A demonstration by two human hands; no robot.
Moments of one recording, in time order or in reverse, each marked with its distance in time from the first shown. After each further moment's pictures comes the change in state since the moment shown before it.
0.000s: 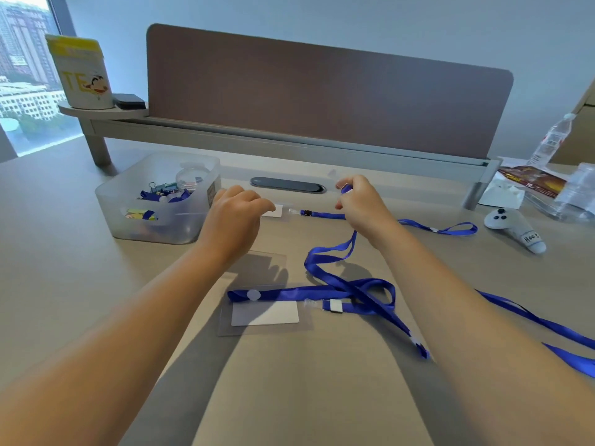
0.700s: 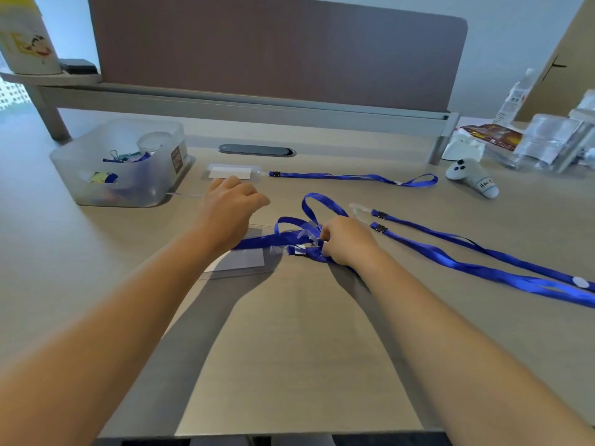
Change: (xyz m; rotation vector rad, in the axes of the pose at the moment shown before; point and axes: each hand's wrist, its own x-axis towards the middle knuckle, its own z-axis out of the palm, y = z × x) left_hand -0.033 0.059 0.000 0.064 -0.345 0.056; right_hand -0.068 0.084 0.008 -0.685 -0.232 0.078
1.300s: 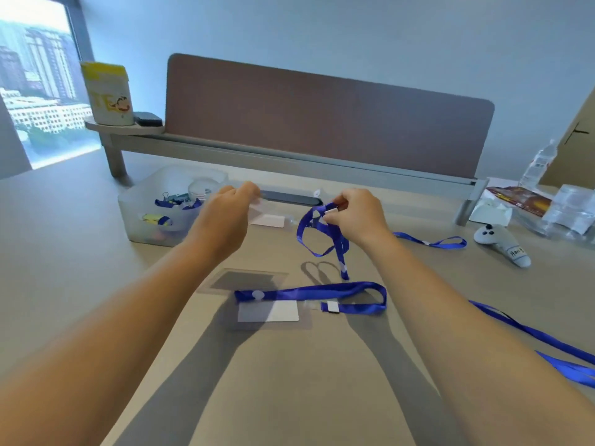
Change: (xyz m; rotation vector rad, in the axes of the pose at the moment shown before) left_hand 0.008 -0.052 -0.054 -0.205 0.226 -0.296; right_hand 0.016 -0.073 -0.085 0.427 0.348 -0.157
